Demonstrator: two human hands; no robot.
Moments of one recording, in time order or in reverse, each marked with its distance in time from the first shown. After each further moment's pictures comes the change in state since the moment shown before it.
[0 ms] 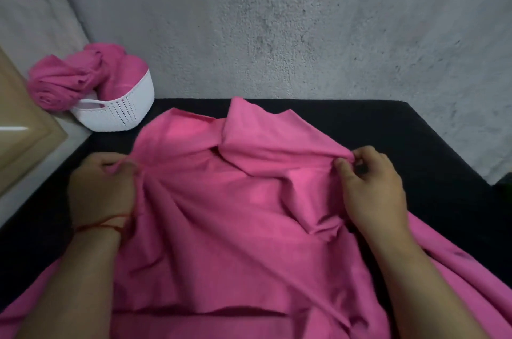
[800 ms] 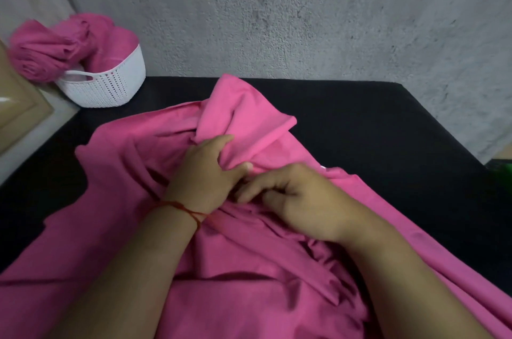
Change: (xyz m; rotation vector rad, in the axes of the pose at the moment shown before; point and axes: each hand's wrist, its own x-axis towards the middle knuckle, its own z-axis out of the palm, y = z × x) left_hand -0.092 0.043 0.073 0.057 -0.520 0.487; right_hand -0.051 -0.043 0.017 0.223 -0.953 -0.442
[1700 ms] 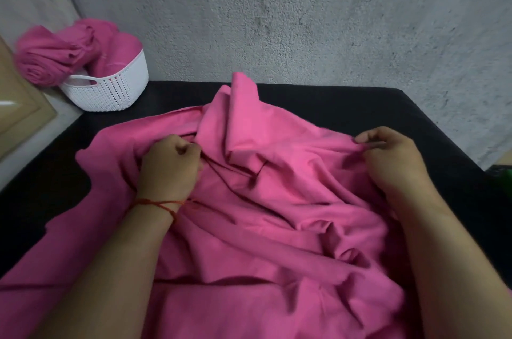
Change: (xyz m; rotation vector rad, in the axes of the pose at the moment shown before) left_hand 0.016 -0.027 -0.032 -0.147 0.186 -0.291; right_hand -0.017 0.060 -0.088 0.061 0.899 0.603
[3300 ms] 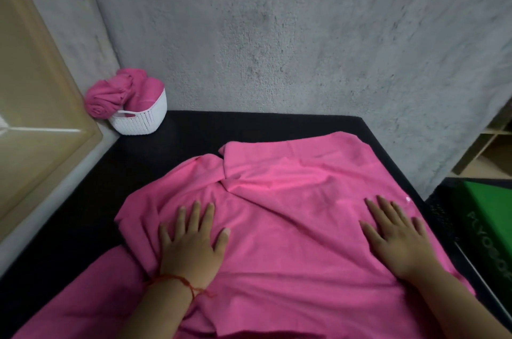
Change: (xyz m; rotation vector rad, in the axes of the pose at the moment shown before) left_hand -0.166 -0.005 -0.034 0.846 -0.422 0.058; right_hand -0.082 0.120 -0.132 -0.953 -0.215 -0.236
